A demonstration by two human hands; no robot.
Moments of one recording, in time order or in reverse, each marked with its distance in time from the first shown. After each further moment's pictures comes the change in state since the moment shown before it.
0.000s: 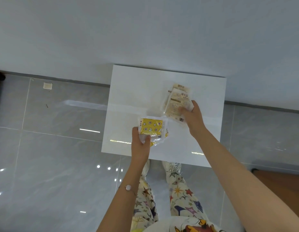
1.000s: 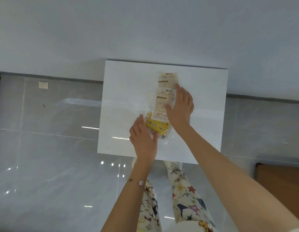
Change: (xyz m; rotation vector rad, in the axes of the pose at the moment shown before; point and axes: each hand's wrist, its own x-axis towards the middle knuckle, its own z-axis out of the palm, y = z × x) left_hand 0.017 -0.014 0.037 0.677 0.130 0.195; right_hand 0.020 0.023 0.036 -0.878 0.215 -0.351
